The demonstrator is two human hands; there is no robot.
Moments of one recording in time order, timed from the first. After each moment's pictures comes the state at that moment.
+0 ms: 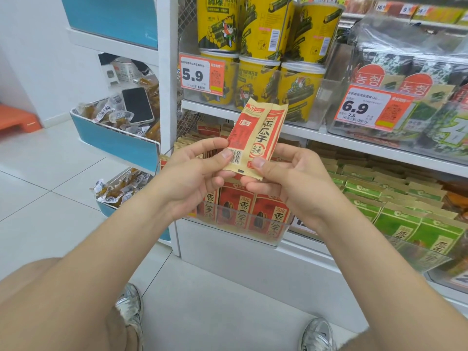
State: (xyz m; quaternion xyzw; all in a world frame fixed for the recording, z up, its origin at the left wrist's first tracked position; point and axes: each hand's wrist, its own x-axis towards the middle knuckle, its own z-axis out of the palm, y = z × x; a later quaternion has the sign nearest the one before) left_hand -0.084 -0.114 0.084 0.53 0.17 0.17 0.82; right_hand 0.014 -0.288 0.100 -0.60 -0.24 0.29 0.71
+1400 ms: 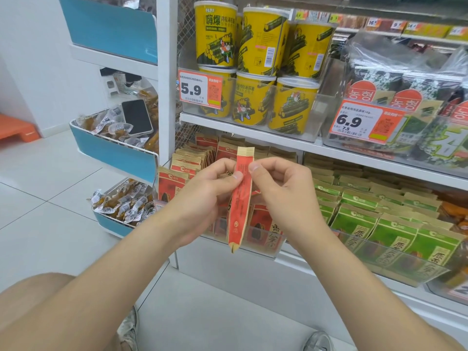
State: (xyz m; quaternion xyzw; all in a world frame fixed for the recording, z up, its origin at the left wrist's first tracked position) left_hand -0.080 -0.128 0.069 0.64 0.06 0.11 0.76; right_hand 0.008 -0.275 0.082 -0.68 -0.30 0.07 0.66
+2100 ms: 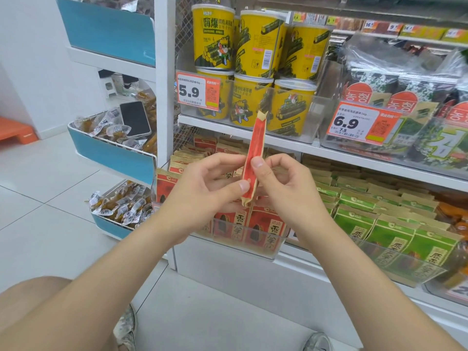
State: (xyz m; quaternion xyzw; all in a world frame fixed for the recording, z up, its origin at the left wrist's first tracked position) left_hand -0.090 -0.130 0.077 0.70 0.02 0.19 0.69; right_hand 0.024 -0.283 0.083 -0.71 -0.31 0.10 0.63
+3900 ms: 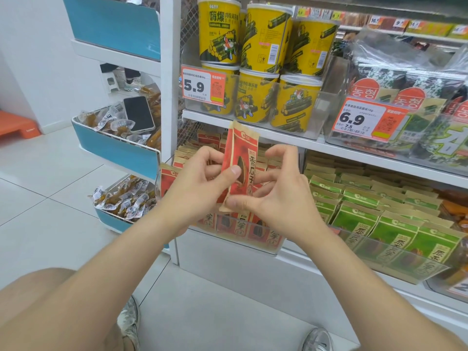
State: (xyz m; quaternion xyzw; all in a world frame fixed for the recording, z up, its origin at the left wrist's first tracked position) left_hand -0.093 -0.126 0.082 0.73 0.13 0.20 0.64; right_hand 0.013 -0.279 0.074 -0.82 -0.35 0.01 0.46
